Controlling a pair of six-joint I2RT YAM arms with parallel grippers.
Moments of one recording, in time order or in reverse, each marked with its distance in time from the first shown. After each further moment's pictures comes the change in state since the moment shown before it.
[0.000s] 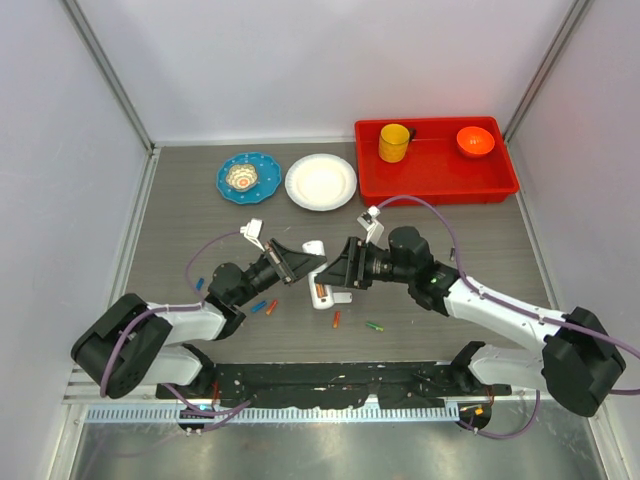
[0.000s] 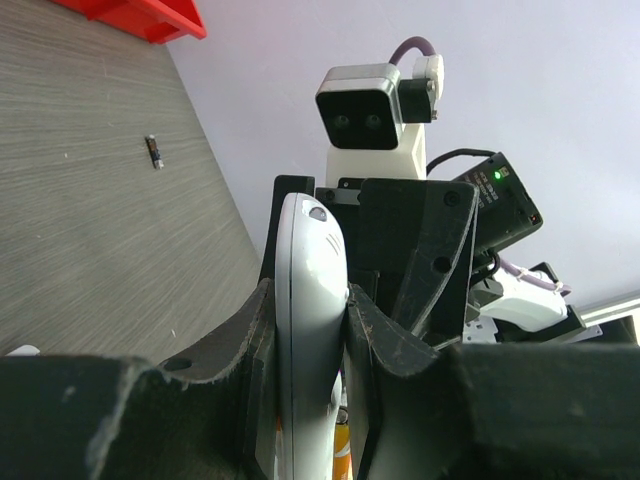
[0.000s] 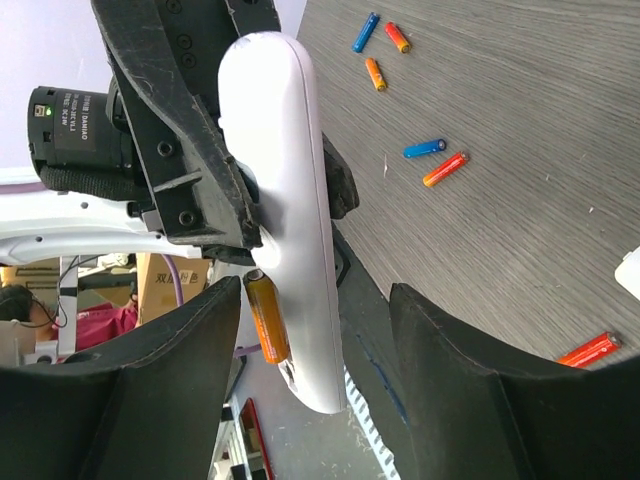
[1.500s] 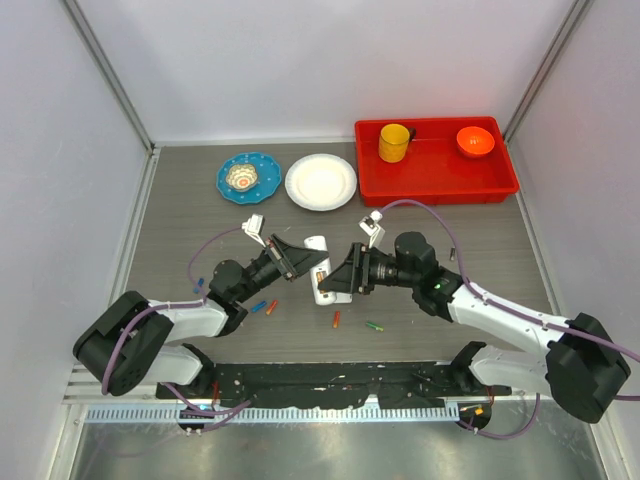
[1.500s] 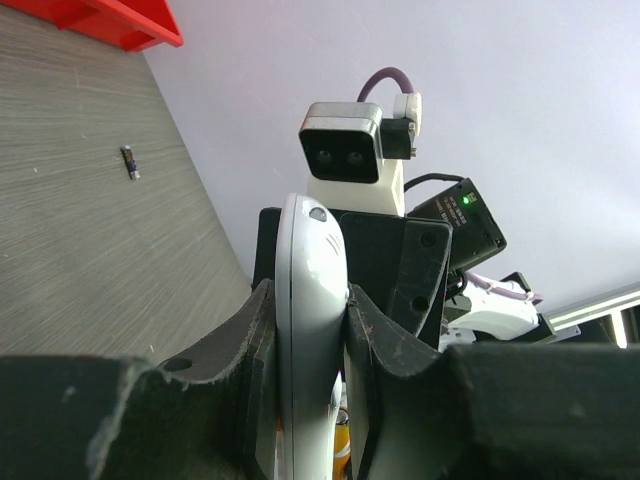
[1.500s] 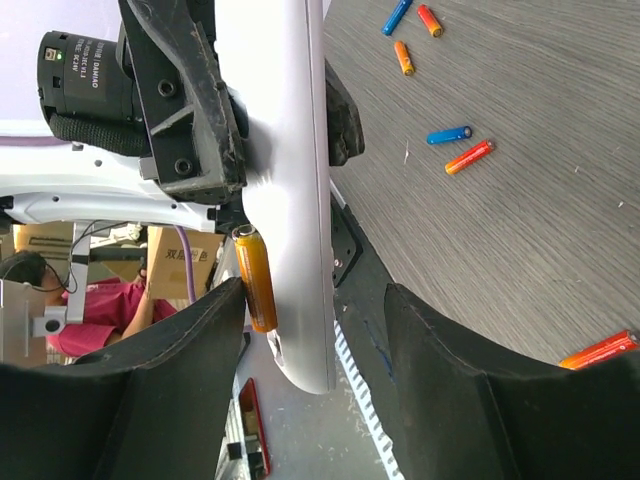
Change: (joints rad) left arm -0.001 0.019 0.035 0.023 0.004 -0.032; right arm 0.000 -0.056 -0.060 0.059 -0.064 -0.015
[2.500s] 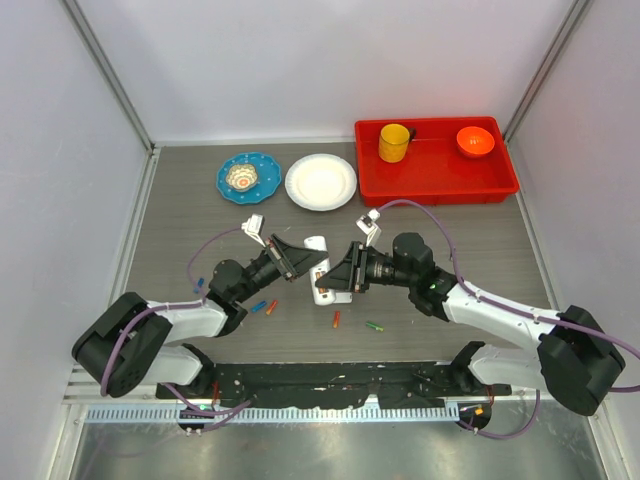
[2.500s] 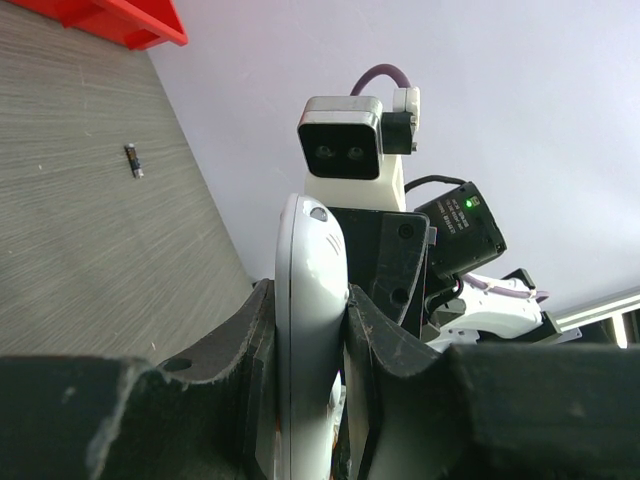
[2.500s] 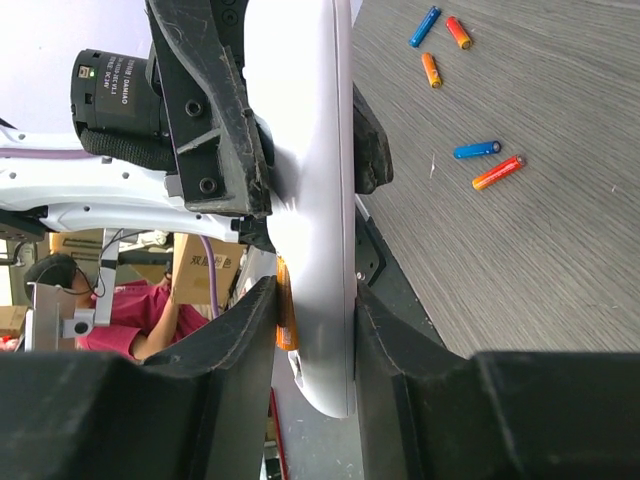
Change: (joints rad) left arm 0.001 -0.009 0.000 -0.019 0.003 -0.006; right arm 0.004 0.058 -0.012 0.130 0.000 0.075
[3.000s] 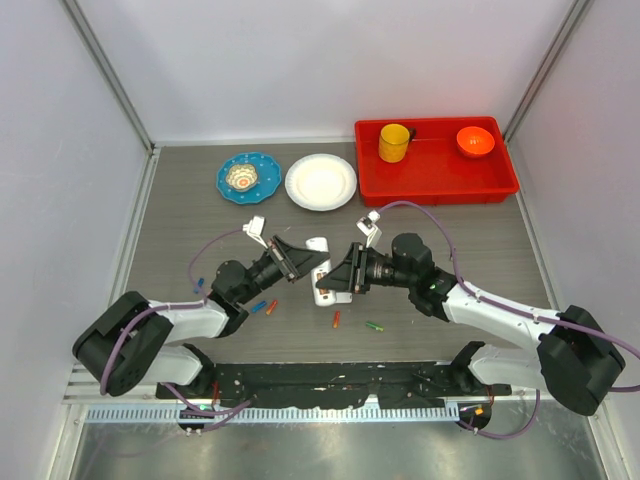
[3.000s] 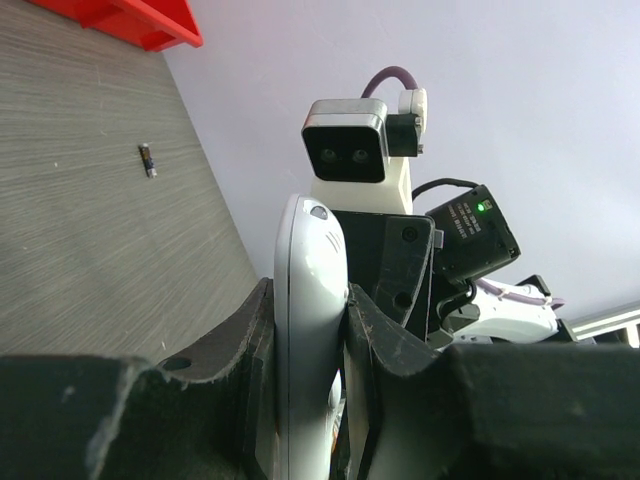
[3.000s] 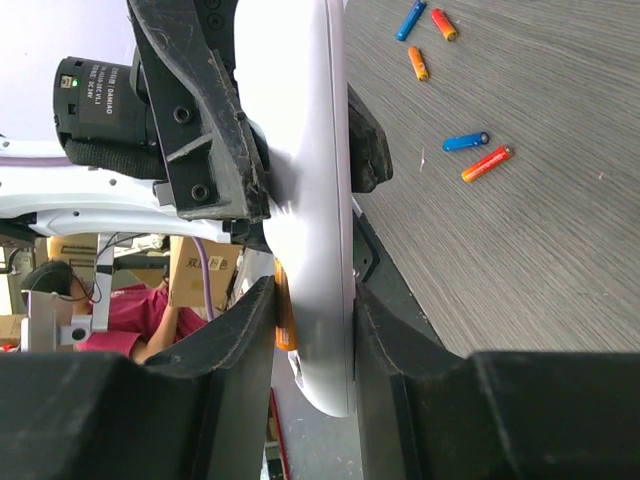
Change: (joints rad) left arm -0.023 0.002 0.000 -0.016 -0.031 0.015; right arm 0.000 0.002 -0.004 -0.016 0.013 0.006
